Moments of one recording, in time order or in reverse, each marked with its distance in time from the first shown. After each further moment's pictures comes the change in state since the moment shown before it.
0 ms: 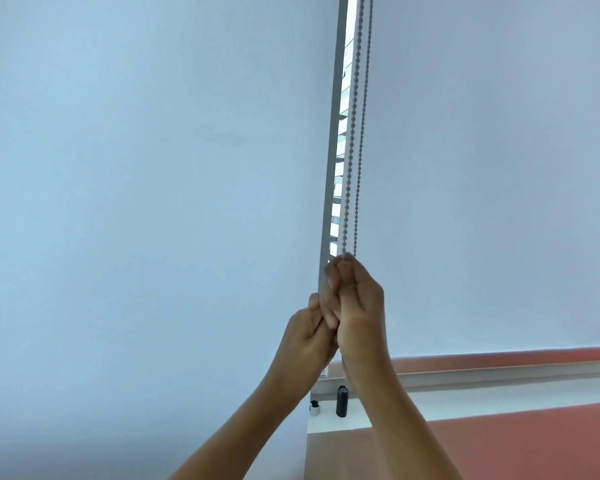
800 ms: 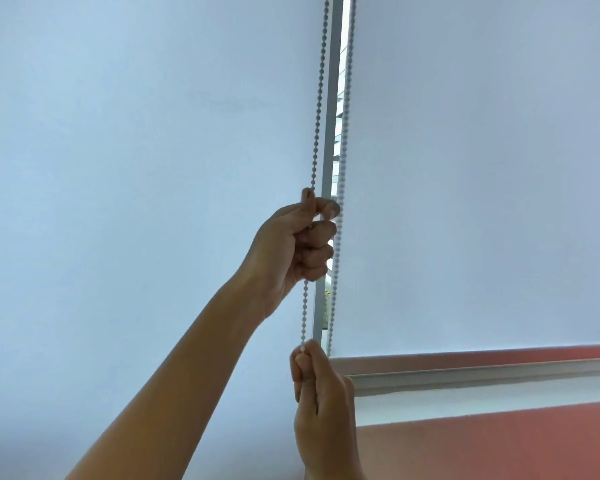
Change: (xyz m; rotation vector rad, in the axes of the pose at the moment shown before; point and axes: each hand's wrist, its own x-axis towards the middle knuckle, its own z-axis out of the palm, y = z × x) left_hand 0.056 0.107 -0.030 -0.427 -0.129 -0.133; right_hand -0.085 0.041 0.010 -0.428 -0.011 -0.086
